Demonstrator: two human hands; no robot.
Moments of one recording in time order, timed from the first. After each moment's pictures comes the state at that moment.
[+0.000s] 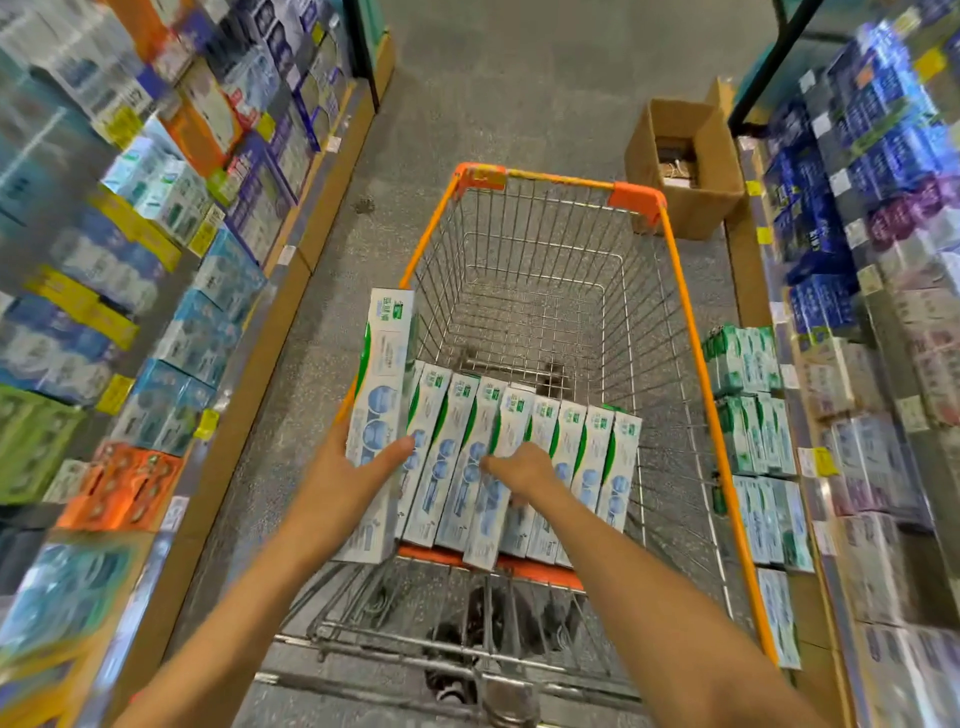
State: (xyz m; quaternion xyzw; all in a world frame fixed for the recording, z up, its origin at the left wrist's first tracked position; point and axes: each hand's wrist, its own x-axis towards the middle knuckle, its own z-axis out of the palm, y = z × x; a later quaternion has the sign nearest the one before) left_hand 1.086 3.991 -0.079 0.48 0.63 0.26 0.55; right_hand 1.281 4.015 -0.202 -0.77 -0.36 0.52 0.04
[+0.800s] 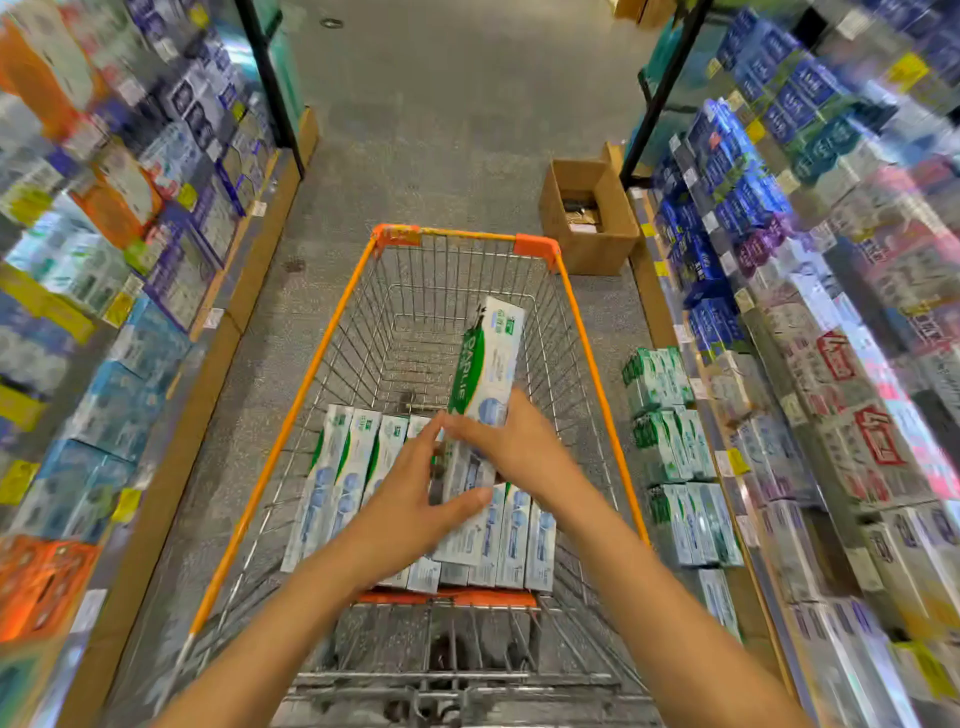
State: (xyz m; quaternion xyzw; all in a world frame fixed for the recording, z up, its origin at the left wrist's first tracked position) left_hand 1.181 3.979 -0.041 0.65 0.49 0.16 0.56; right_hand 1.323 3.989 -0.018 -0.68 -0.43 0.50 0.31
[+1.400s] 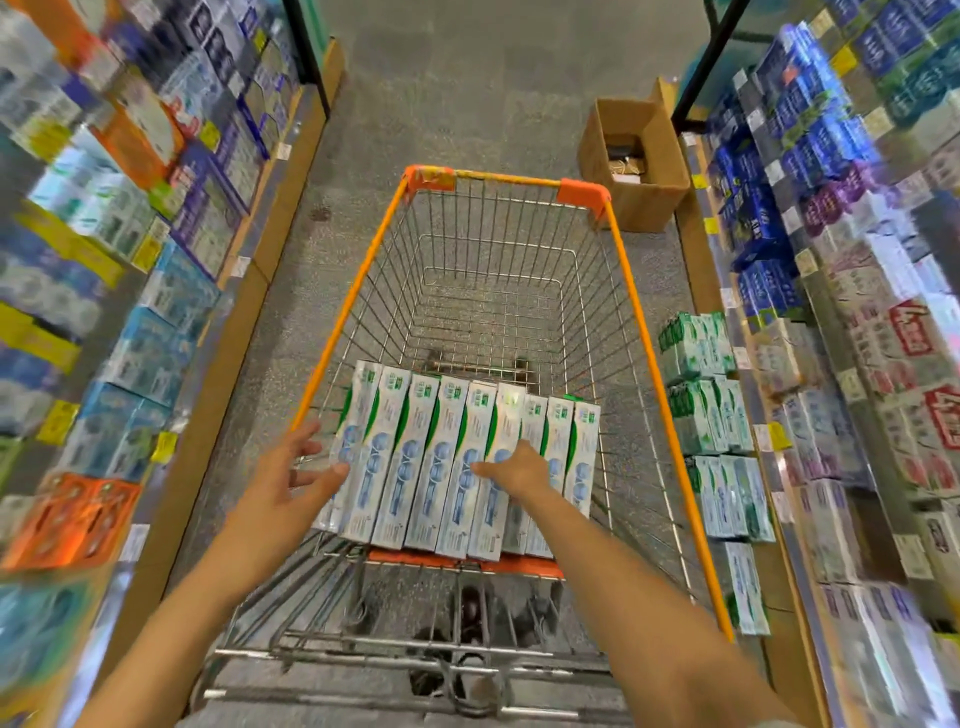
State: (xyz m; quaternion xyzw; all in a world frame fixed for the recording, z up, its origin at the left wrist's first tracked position) left_hand 1.065 3.986 -0.093 0.54 0.65 0.21 0.50; right_hand 1.314 3.996 -0.209 -0.78 -0.29 0.54 0.12
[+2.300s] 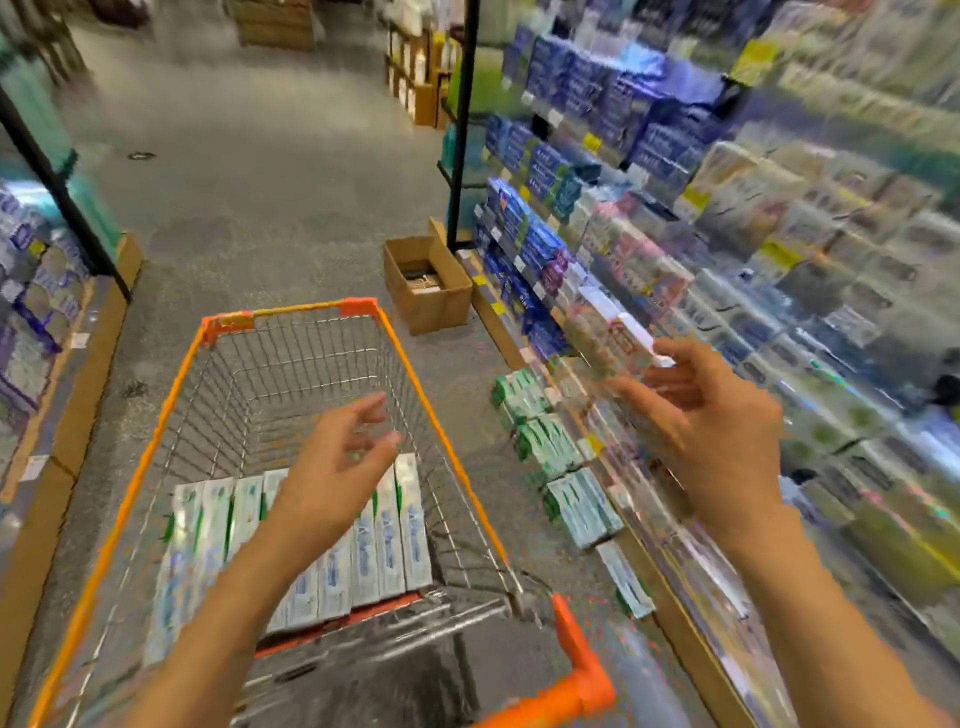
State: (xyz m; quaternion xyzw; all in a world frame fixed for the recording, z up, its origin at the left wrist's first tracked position) left_hand 1.251 3.902 0.046 0.73 0.39 0.28 0.48; right_hand 1.475 3.743 0.113 -0.78 -0.44 -0.11 0.44
